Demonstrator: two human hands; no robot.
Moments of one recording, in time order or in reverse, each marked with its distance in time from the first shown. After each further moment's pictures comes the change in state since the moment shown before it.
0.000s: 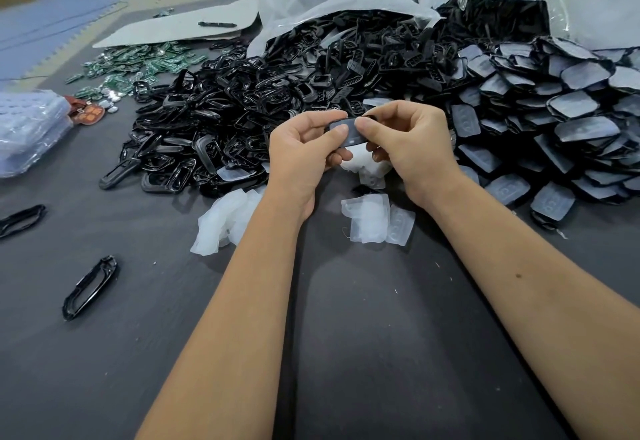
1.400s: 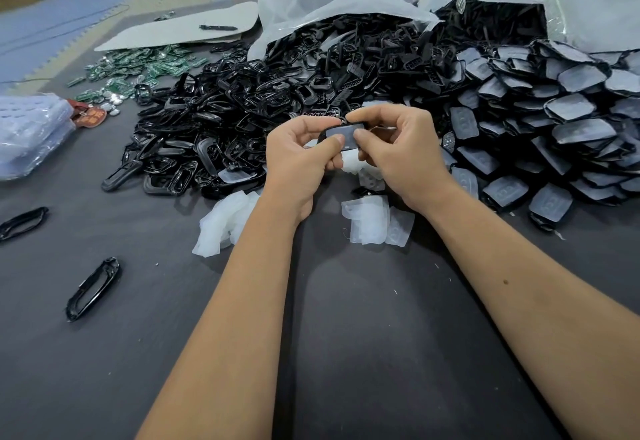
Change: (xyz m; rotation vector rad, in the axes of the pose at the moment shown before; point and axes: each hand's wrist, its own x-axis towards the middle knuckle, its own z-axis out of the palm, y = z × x) left_hand 0.003 -0.004 -0.004 0.077 0.039 0.063; right_hand 0.000 0.007 0.005 -0.185 -0.075 -0.213
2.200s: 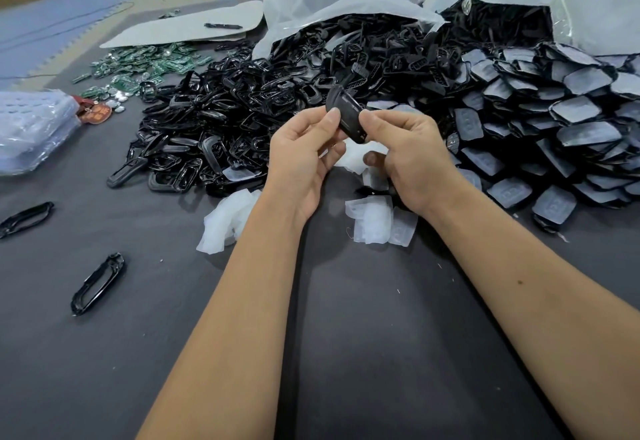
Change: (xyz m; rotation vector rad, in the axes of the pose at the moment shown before) left_hand -0.004 0.015 0.001 -0.322 -0.051 -0.177; right_hand -0.004 -0.014 0.000 0.420 -0.052 0.331
